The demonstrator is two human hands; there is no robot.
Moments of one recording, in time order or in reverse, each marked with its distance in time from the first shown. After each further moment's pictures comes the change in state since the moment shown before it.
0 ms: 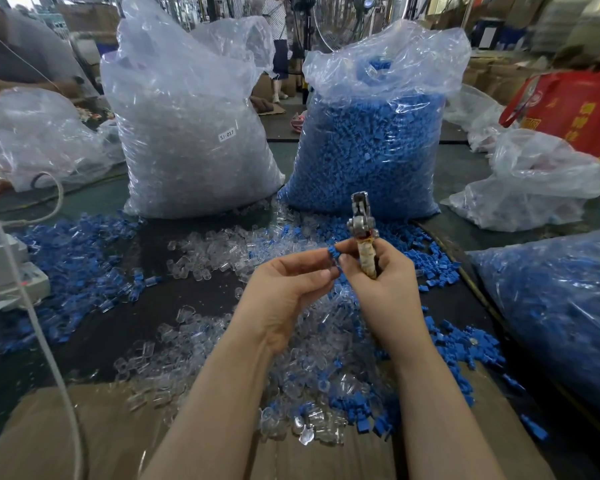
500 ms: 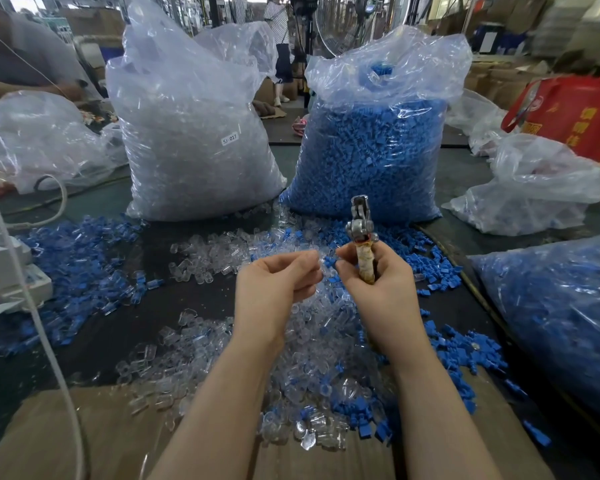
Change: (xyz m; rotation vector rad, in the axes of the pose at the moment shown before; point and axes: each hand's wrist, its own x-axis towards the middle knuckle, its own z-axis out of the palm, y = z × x) left_hand 0.002 -0.001 -0.004 0.156 0.219 0.169; right_hand 0.000 0.002 0.003 -0.032 0.004 -0.002
